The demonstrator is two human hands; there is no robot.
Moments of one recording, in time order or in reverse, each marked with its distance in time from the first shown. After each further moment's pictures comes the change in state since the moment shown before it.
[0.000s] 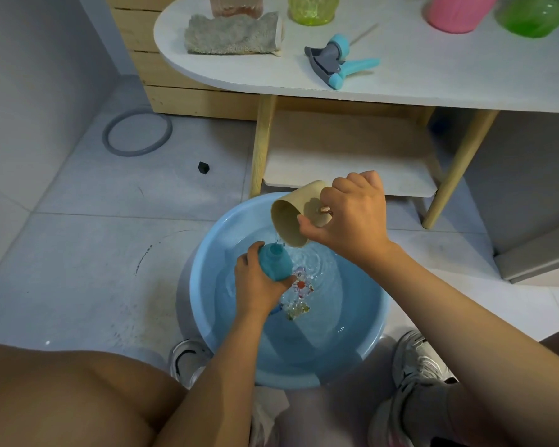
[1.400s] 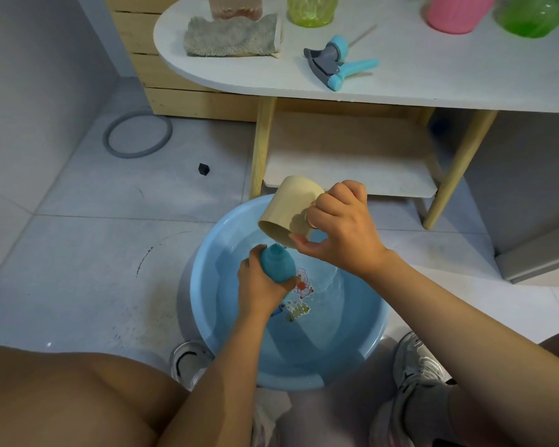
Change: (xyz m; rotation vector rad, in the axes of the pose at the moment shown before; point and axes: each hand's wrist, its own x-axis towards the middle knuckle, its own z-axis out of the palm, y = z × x) left_hand 0.006 -0.004 0.007 -0.033 -0.019 -0.064; right_hand -0.010 -0.002 0.006 0.159 0.104 -0.261
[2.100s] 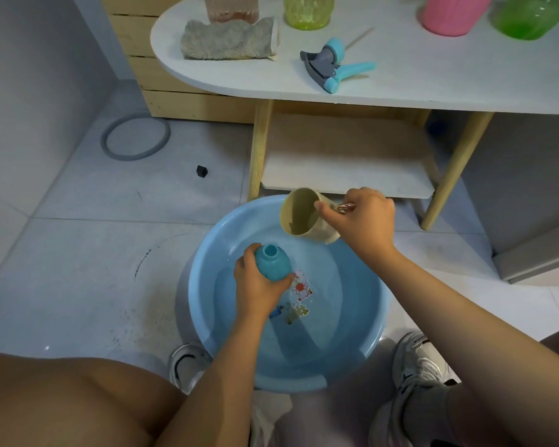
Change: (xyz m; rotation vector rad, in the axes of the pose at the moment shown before) left_hand -0.003 0.003 -0.001 -0.126 0.076 0.058; right_hand -0.005 0.021 -0.004 0.048 -0.325 0.873
